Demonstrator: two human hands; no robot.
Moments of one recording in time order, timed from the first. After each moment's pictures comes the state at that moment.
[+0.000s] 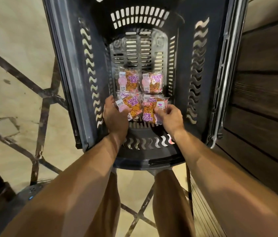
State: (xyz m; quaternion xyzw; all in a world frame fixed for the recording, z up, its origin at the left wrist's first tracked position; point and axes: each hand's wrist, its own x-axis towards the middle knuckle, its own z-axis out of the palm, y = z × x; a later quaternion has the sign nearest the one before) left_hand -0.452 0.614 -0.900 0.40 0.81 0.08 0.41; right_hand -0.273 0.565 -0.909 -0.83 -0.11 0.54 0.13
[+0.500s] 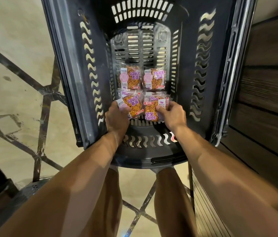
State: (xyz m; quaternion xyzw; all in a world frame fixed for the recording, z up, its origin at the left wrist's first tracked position) left_hand -0.467 0.613 -0.908 0.47 0.76 -0.07 0.46; right_hand -0.273 0.571 -0.912 -0.83 -0.13 0.54 0.09
